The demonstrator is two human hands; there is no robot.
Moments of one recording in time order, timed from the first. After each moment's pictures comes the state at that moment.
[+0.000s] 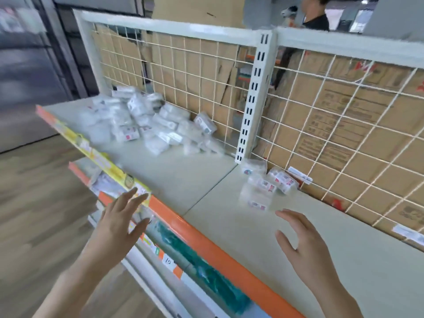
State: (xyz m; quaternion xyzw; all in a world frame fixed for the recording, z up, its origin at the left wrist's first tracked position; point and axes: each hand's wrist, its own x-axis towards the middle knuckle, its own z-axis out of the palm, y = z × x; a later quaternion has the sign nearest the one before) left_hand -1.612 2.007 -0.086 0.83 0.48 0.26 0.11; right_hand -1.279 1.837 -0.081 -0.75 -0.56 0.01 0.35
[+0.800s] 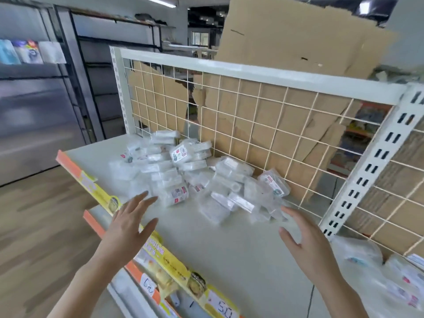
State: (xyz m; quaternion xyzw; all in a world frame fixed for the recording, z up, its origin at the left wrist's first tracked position) left_hand -1.711 2.281 -0.071 0.82 0.47 0.30 0.10; right_hand -1.372 2.124 -0.060 -0.74 -0.57 -0.02 0.35
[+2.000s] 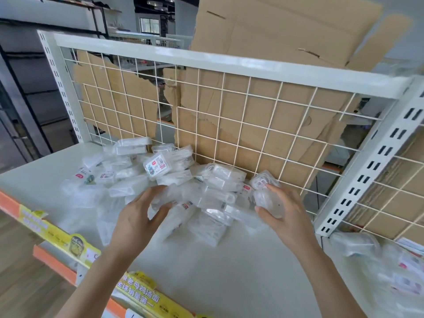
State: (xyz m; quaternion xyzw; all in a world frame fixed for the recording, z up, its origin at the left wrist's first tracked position) left_hand -1.651 2.375 -0.050 0.83 0.33 0.42 0.16; right_hand -1.389 2.214 -0.043 -0.78 -0.47 -0.02 0.41
